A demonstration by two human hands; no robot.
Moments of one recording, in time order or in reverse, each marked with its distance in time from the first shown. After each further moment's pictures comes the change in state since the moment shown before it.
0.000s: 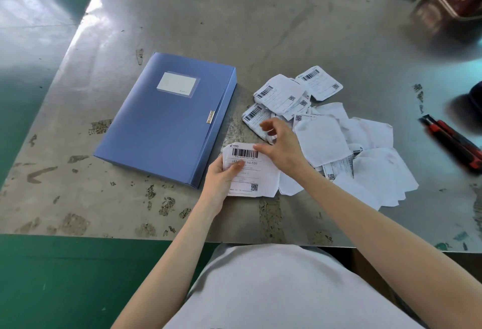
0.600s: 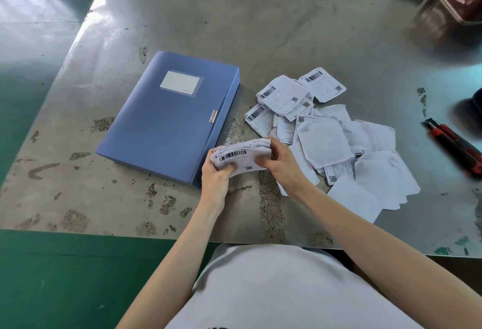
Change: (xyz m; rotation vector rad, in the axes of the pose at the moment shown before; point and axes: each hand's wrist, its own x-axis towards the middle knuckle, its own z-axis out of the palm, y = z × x) left_hand 0.004 -0.009 -0.004 -0.025 0.121 0.193; right_hand -0.027 0.018 0.018 0.570 -0.175 0.127
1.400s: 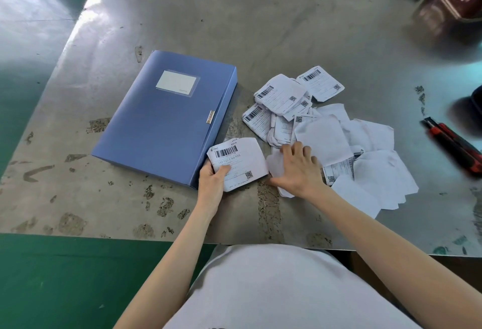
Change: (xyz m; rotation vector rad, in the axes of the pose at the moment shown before) left_hand 0.006 -0.010 -0.006 0.027 0.076 -0.178; right_hand -0.004 0.009 -0.033 -1.405 0.047 0.114
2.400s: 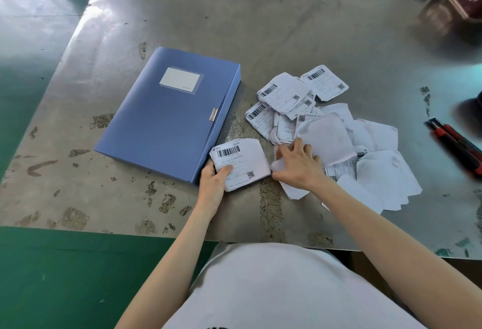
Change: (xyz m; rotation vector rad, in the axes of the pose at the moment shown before) left_hand -0.001 -0.005 -0.006 0.024 -0.048 0.024; right_hand 0.008 -0.002 -0.011 0.062 -0.159 0.022
